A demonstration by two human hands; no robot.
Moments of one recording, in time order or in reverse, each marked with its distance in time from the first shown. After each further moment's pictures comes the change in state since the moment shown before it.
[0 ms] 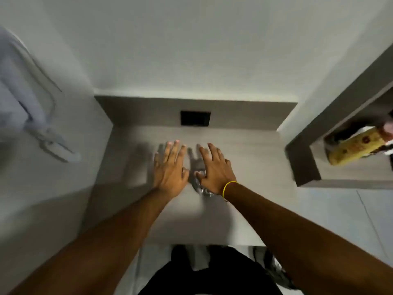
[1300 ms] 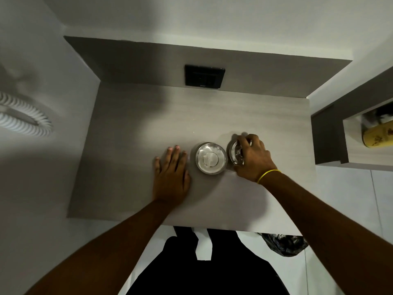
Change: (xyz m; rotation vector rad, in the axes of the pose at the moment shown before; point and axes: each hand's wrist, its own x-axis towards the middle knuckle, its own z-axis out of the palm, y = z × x) left_hand -0.053 -0.013 0.121 -0.082 0.018 -0.043; right_hand 0.013 0.098 0.019 -0.036 -0.153 0.177
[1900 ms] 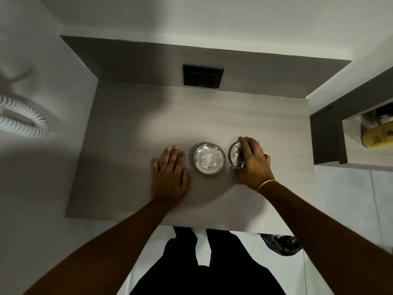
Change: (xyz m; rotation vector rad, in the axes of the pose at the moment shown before) left_hand 0.002 -0.002 0.000 -0.017 0.003 -0.003; right_hand -0.005 0.020 0.028 0.149 0.097 0.030
